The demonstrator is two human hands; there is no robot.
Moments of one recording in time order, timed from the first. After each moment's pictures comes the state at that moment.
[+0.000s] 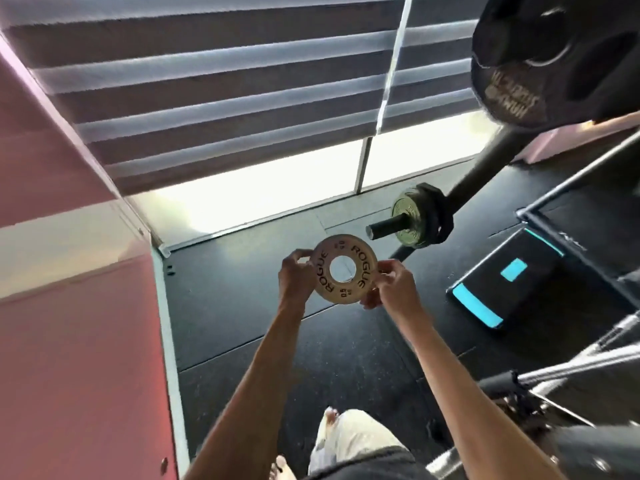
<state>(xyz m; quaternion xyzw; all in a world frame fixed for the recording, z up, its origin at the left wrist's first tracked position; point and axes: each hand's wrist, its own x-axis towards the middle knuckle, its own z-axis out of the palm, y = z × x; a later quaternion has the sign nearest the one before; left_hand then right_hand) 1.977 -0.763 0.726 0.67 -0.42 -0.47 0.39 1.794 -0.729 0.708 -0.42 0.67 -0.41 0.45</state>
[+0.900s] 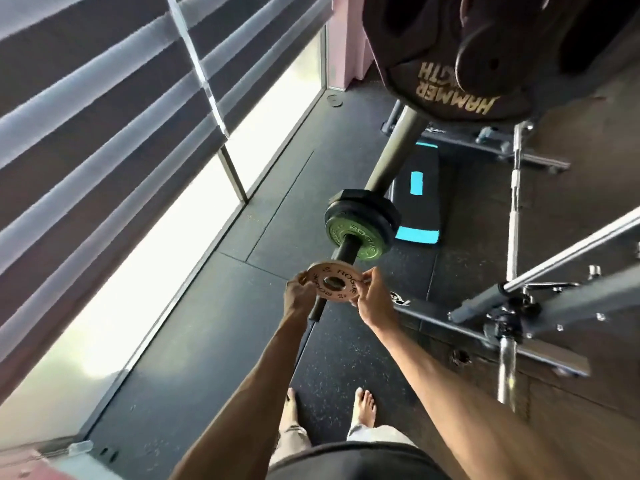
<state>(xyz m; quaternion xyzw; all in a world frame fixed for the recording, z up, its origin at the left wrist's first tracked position) 1.882 -1.025 0.637 0.54 -0.60 -0.59 0.09 1.787 -0.906 0.615 -0.21 0.82 -0.47 0.25</state>
